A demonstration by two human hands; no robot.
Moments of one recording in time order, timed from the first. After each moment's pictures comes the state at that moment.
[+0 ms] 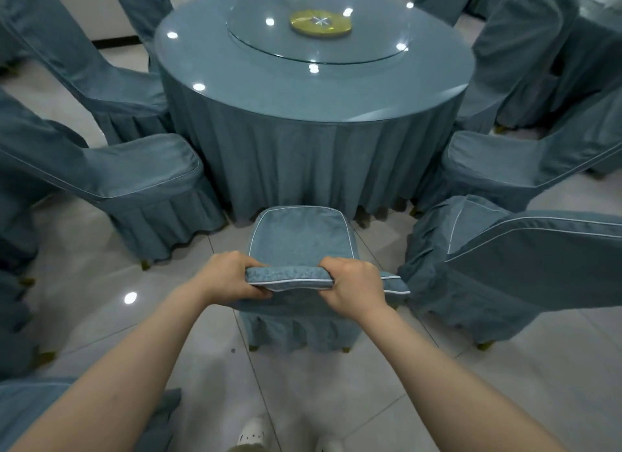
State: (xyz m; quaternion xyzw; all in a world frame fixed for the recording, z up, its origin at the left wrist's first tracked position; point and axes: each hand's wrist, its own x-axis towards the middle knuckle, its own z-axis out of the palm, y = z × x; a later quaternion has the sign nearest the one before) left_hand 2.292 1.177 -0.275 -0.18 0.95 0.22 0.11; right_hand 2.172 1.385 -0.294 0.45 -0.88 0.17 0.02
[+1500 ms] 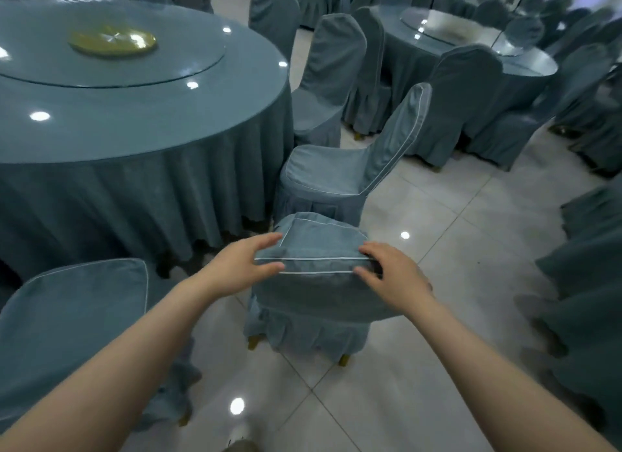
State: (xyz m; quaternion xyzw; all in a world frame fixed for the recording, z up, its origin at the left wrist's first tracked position) left_hand 1.872 1.572 -0.250 -0.03 0.93 0.37 0.07; right_hand 1.792 1.853 -0.249 0.24 -0.95 0.17 -0.05
